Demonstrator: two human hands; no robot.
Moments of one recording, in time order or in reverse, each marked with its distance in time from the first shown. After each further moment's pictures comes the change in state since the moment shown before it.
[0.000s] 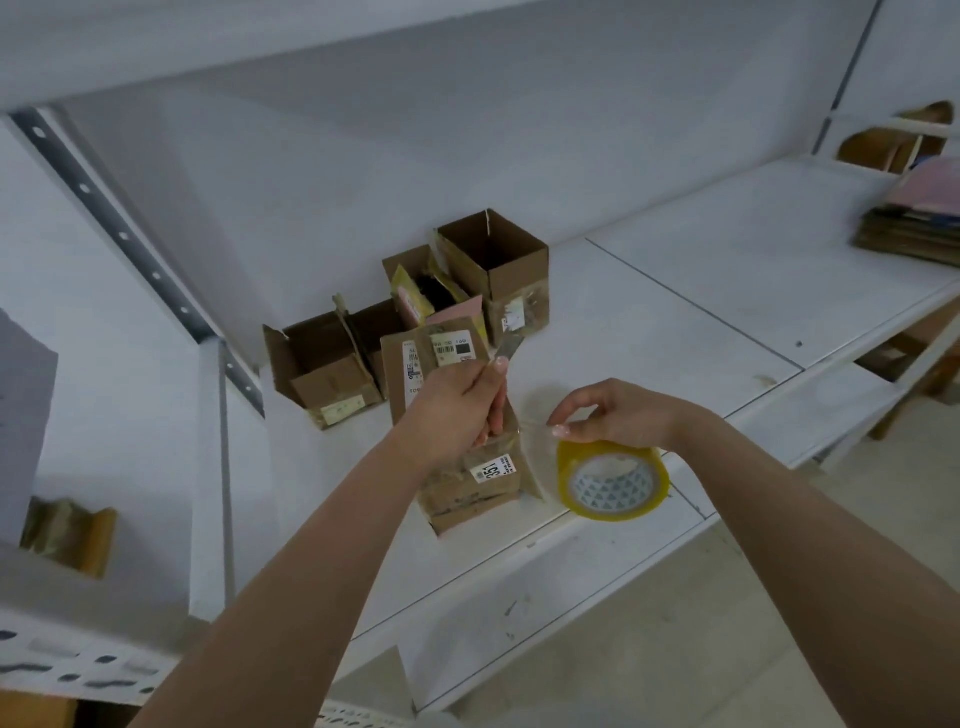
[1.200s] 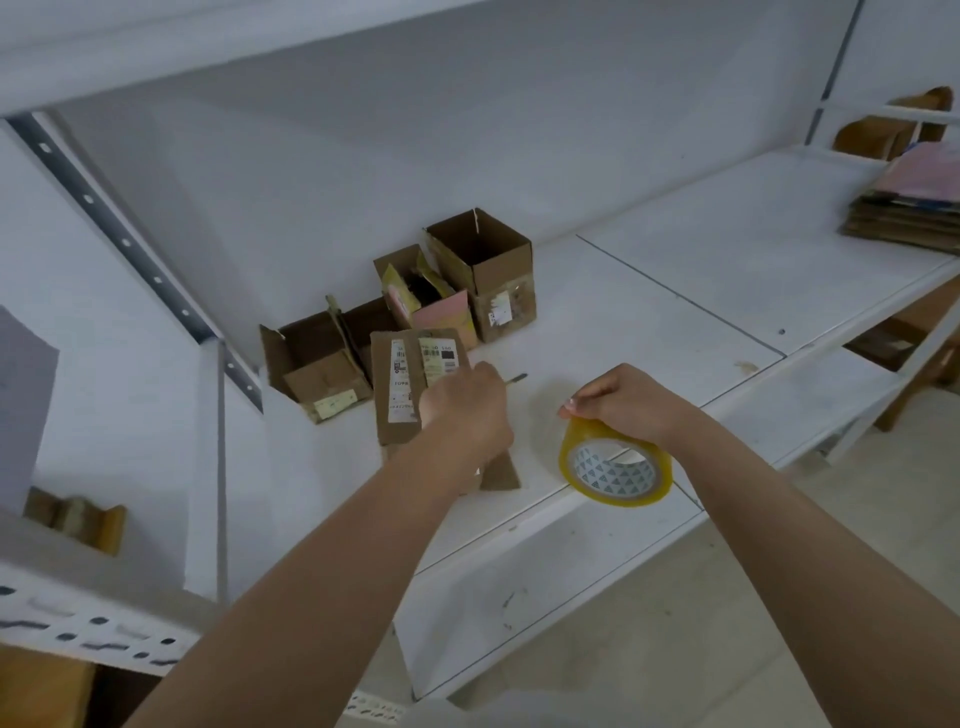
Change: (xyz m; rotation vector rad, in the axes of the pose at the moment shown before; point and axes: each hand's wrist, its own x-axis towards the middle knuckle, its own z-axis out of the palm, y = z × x) left_hand 0.006 0.029 0.045 1.070 -0.089 -0.262; right_hand -0.032 0.007 -0.001 0.098 0.252 0.089
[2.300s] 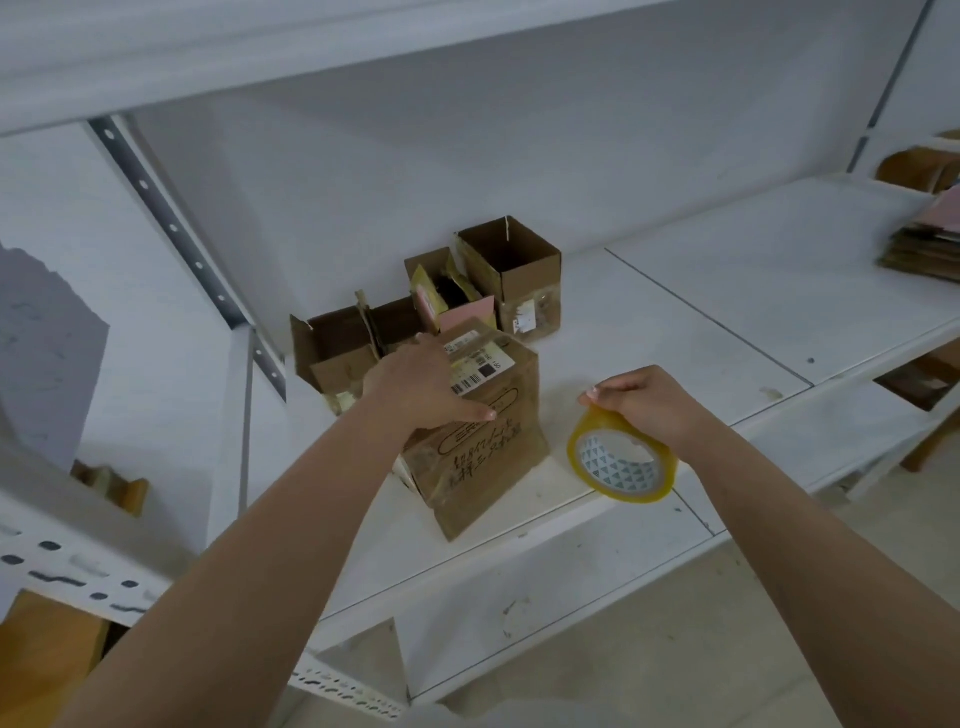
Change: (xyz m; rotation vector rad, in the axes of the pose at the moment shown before) left_hand 0.009 -0.073 -0.022 -0.109 -0.008 -0.040; right_hand 0.009 -0.008 -0.002 0.104 0.102 0.025
